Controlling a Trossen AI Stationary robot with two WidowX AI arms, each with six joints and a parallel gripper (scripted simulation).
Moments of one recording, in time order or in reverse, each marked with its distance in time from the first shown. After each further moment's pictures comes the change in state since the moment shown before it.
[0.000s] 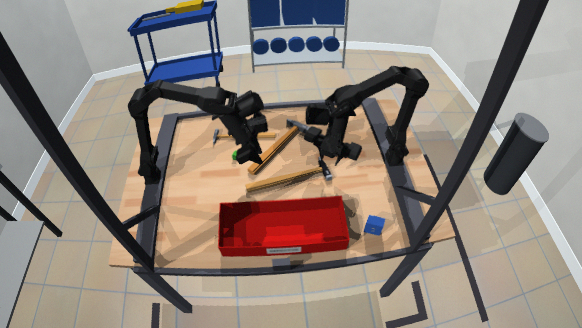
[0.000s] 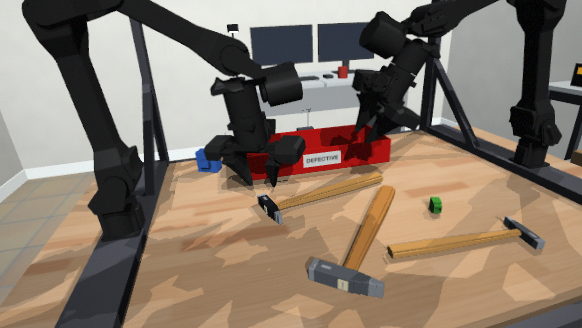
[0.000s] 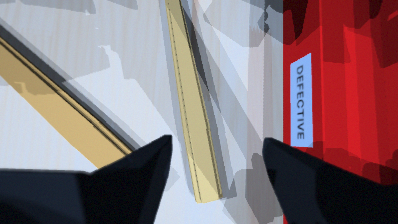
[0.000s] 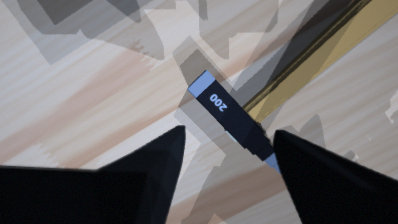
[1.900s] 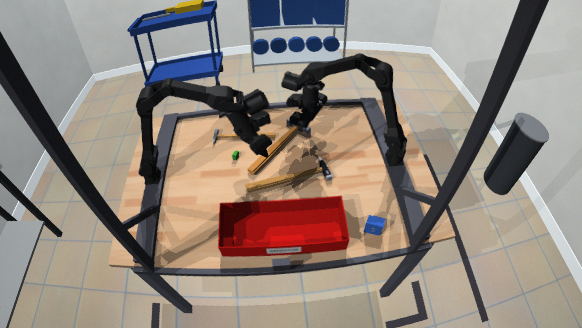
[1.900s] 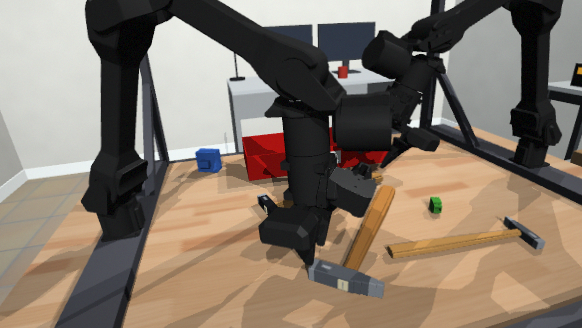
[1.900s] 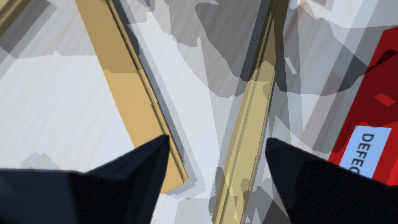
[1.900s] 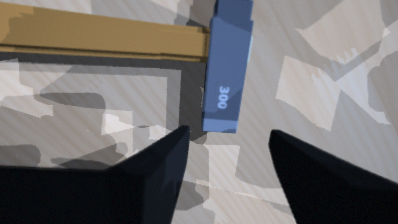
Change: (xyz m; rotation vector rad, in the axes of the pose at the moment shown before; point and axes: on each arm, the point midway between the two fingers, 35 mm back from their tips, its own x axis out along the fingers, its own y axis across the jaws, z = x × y) left arm 0.022 0.057 -0.003 -0.429 0.032 0.092; right arm -0.004 -0.151 -0.153 1.644 0.167 -0.192
